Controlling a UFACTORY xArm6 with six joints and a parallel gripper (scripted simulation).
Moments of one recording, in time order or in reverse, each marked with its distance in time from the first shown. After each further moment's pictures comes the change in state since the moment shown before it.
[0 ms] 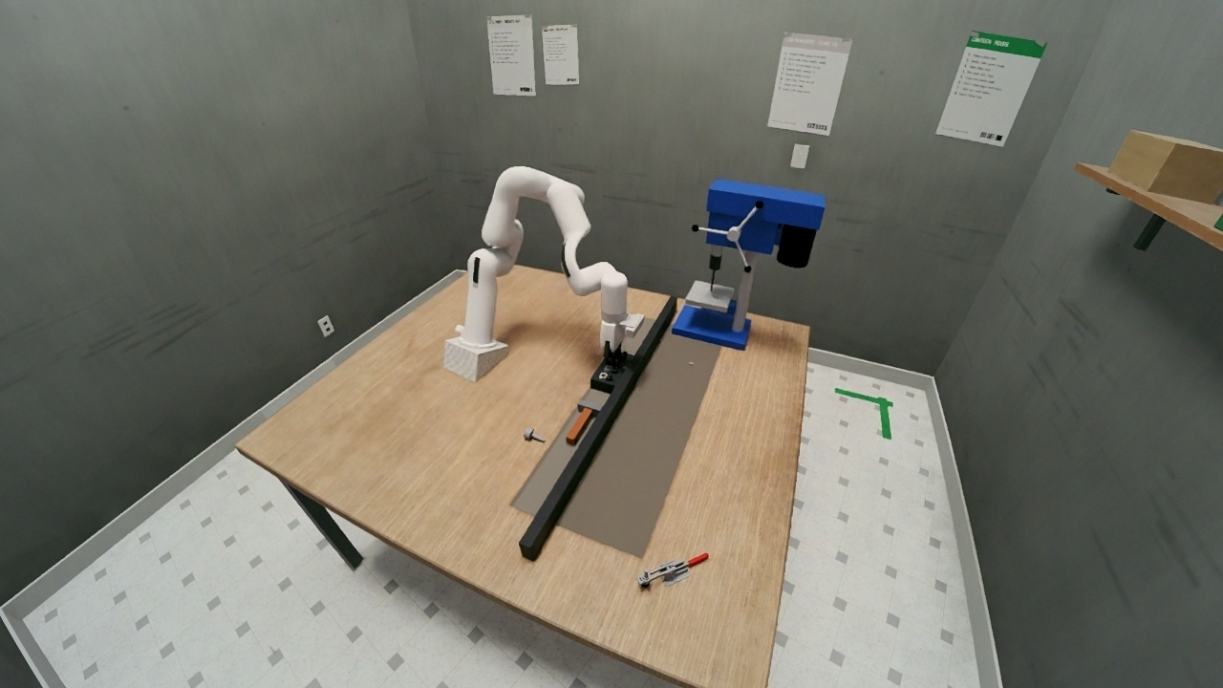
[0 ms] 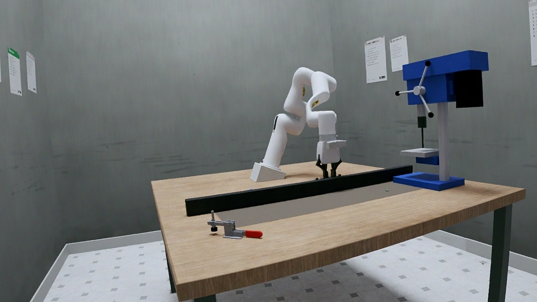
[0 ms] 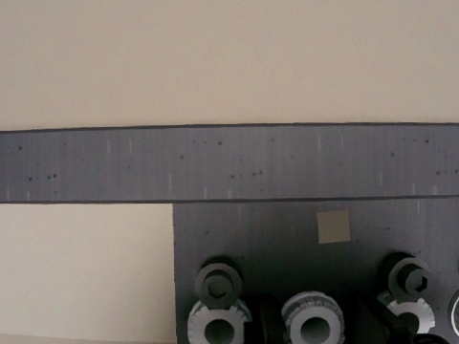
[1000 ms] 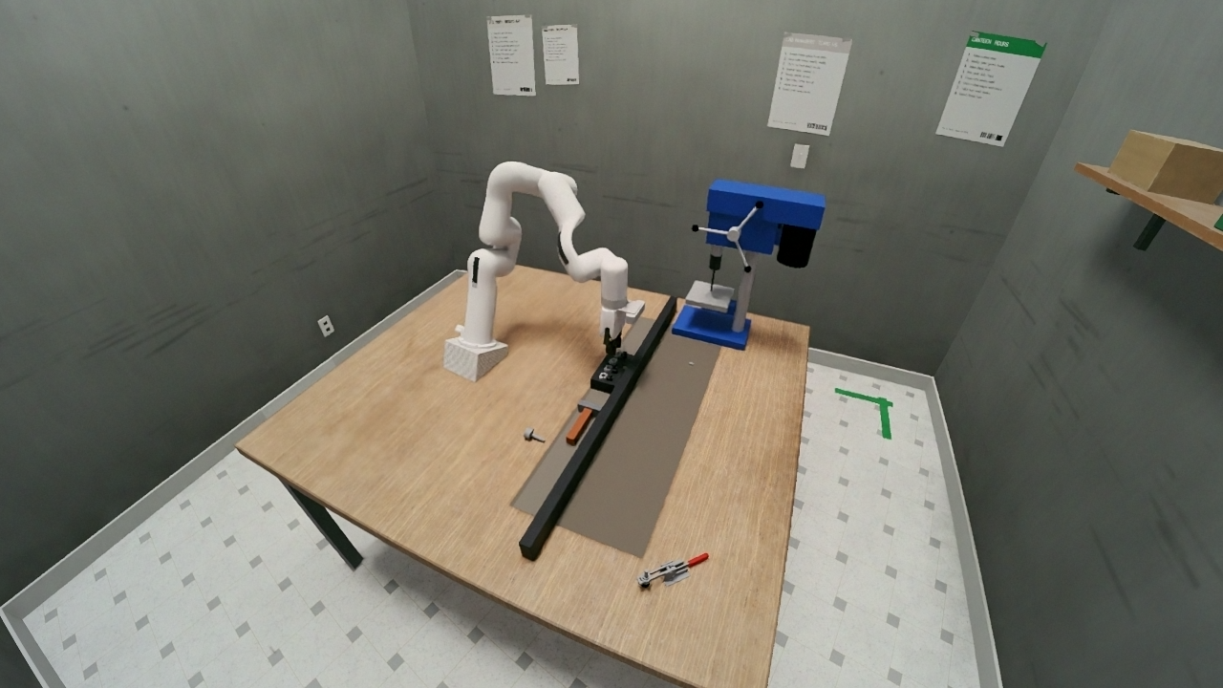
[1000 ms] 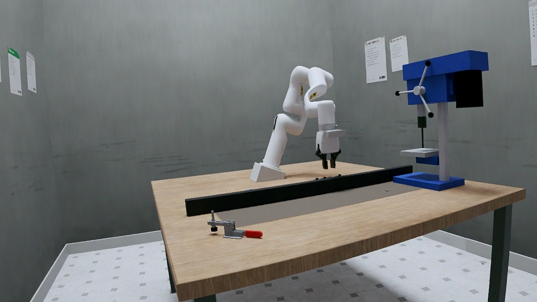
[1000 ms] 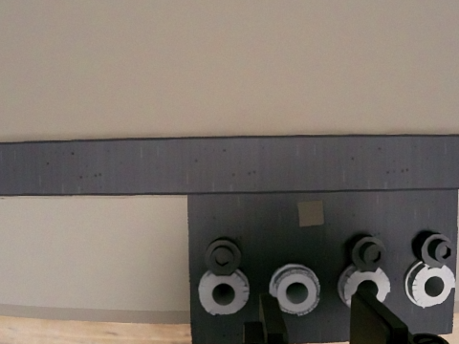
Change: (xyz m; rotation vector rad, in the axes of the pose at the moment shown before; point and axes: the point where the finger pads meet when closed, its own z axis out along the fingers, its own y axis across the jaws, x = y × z) arm 0.000 0.000 -0.046 0.000 0.000 0.000
